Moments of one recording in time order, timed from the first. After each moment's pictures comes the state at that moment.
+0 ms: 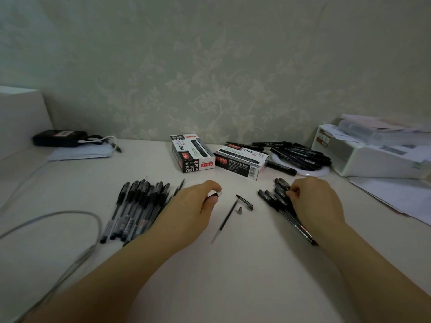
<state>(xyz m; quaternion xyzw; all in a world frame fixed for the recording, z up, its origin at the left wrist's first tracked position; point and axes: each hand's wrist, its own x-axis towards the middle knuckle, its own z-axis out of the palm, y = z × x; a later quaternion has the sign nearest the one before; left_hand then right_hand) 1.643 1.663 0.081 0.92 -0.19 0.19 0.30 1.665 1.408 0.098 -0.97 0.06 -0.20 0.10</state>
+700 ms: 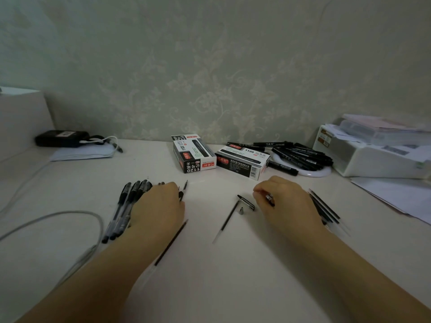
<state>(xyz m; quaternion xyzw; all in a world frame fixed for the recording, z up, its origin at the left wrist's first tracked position) 1.647 1.692 0.089 0.98 0.05 0.14 0.10 1.647 1.451 0.098 -0.95 -0.13 -0.24 0.17</state>
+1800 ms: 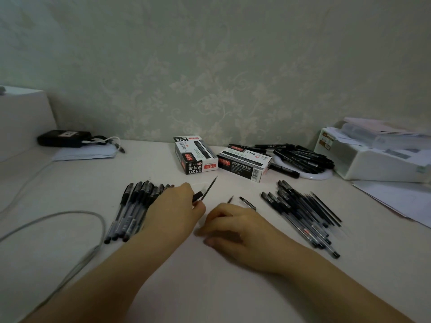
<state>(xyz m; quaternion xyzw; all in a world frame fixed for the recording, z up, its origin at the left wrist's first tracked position) 1.644 1.678 0.088 0.97 -0.01 0.17 0.19 1.626 1.497 0.085 -0.86 -0.44 -0.08 0.25</state>
